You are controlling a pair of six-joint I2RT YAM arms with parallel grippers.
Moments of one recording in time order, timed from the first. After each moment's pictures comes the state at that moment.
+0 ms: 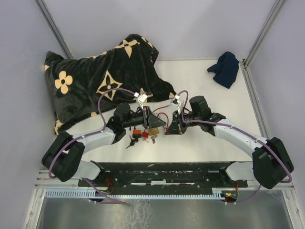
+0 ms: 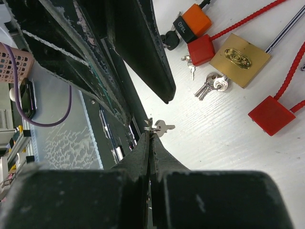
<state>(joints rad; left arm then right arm) -0.61 1.37 0.57 0.65 0.67 -0.81 0.56 1.31 0.77 -0.14 -0.80 0.26</state>
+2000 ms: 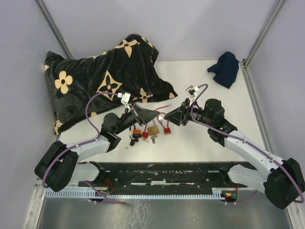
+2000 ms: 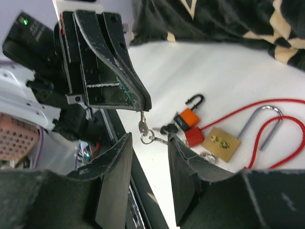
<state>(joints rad) -0.60 1.25 0.41 1.03 0.46 -0.94 0.56 1.07 0.68 0.22 -0.61 0.48</state>
